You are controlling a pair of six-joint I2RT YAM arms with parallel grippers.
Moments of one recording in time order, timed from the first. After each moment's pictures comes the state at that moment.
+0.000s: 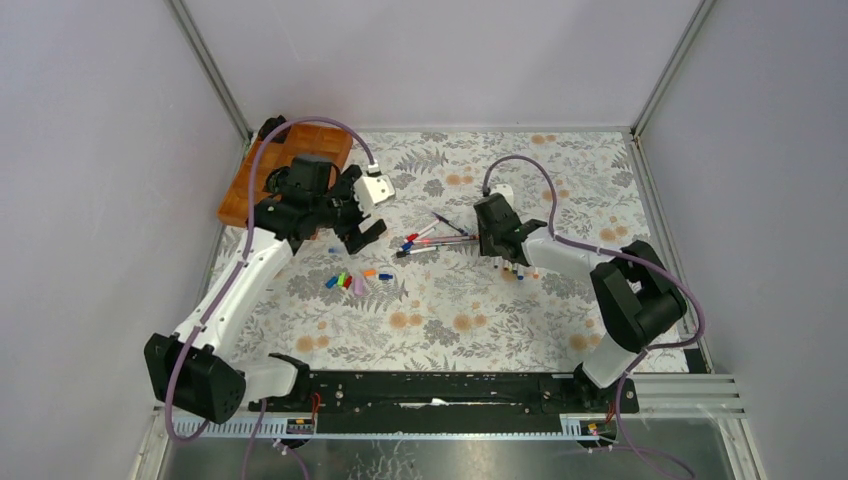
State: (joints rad) left arm -0.31 1.26 1.19 -0.70 0.49 0.74; right arm 0.59 1.68 0.96 -0.25 0.37 0.38
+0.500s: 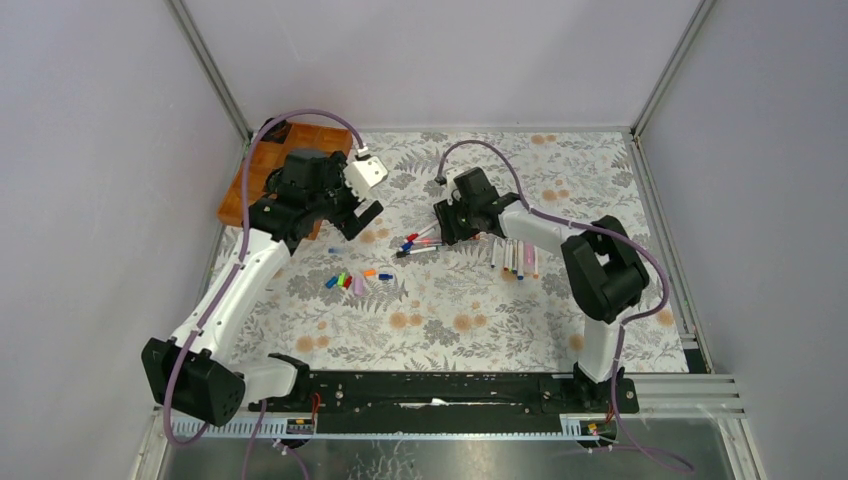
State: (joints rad) left arm -0.31 1.24 1.21 -0.61 0.26 0.61; right arm 0.59 1.88 1.27 -0.26 -0.11 0.10
